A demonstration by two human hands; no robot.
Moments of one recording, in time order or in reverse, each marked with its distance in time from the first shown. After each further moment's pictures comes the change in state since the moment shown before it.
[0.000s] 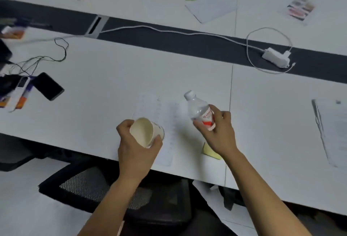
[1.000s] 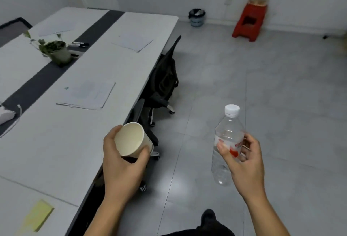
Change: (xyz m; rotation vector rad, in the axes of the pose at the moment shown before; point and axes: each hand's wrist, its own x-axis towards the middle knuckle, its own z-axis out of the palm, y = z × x) left_hand -0.413 0.087 0.123 -0.109 -1.196 0.842; right_hand -0.625 0.115 -0.107 0.550 1.656 0.808
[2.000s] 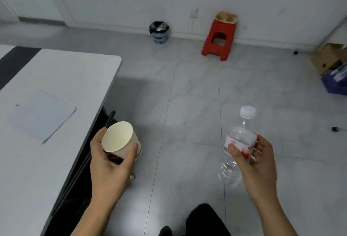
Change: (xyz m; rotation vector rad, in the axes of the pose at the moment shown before) left_hand 0.482 0.147 0.508 -0.072 -0.136 0.007; right_hand 0.684 -0.044 -0.017 0.035 0.217 0.046
